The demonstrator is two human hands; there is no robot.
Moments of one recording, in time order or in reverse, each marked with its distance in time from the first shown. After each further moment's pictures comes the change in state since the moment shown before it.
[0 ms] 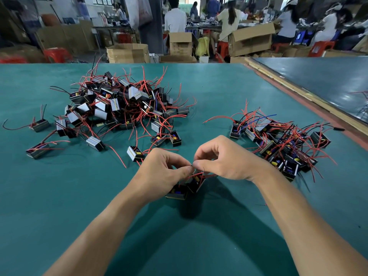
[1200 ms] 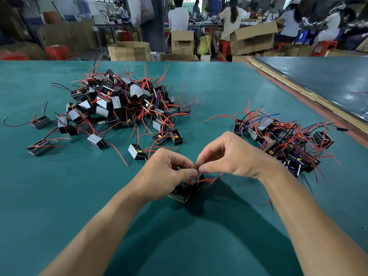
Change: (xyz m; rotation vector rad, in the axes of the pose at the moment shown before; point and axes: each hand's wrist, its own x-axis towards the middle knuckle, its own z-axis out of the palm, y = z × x) left_hand 0.000 -0.003 -0.001 -0.036 -0.136 0.004; right_hand -0.001 0.009 -0.008 0.212 -0.073 -0.024
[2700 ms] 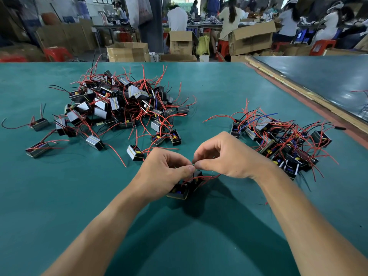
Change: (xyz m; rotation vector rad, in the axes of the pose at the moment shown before) left_hand -0.001 0.004 0.004 -0.041 0.096 0.007; right_hand 0.001 -0.007 0.006 -0.226 0.089 -0.006
